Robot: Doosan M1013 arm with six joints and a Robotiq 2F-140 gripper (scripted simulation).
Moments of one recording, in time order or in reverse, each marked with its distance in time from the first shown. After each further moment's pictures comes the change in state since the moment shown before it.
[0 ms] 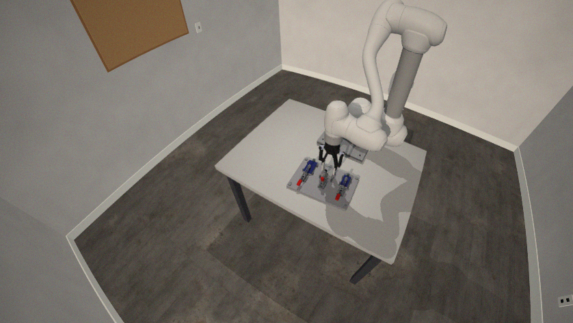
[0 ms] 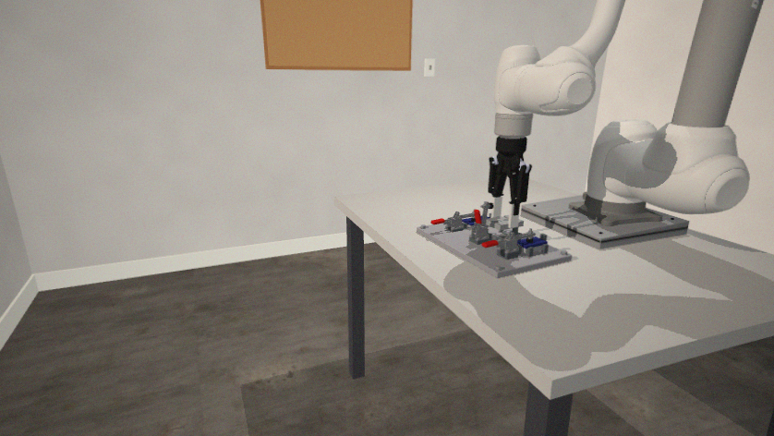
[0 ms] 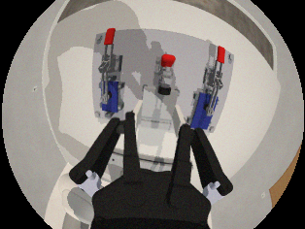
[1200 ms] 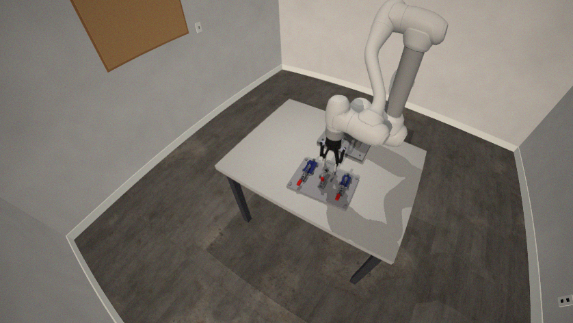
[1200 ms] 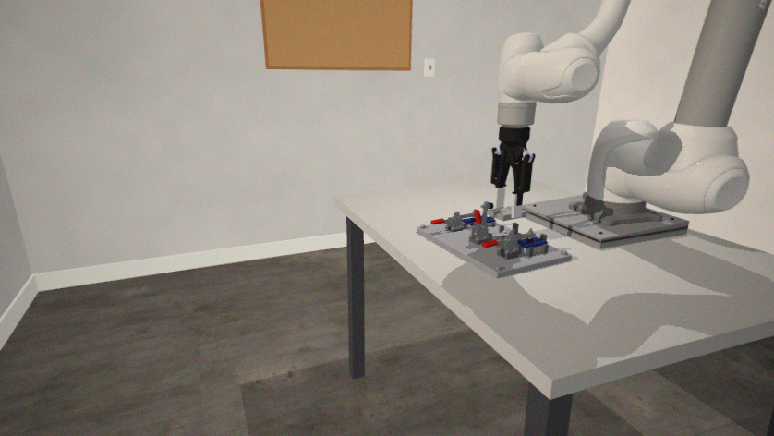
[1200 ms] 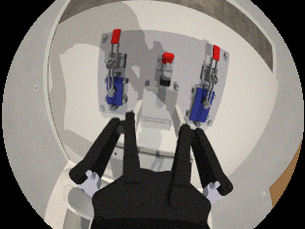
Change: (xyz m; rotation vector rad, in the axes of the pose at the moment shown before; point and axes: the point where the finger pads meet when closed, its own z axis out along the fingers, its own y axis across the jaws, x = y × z) arm -0.006 -0.001 -0.026 0.002 -0.002 0.001
